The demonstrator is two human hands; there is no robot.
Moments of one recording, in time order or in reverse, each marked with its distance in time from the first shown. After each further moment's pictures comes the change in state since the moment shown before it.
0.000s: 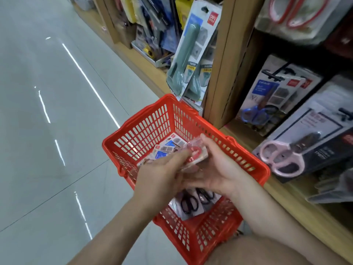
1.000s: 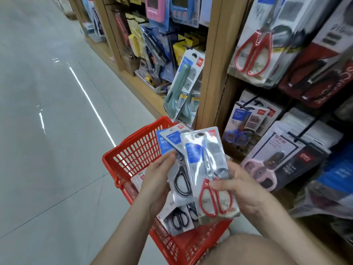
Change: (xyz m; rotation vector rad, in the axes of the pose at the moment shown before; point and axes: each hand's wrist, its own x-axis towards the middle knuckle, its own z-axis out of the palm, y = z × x) left_hand 0.033 0.050 -0.026 -1.395 0.030 -1.036; right_hand -0.066 -0.014 -0.055 -0.391 -0.095 -0.438
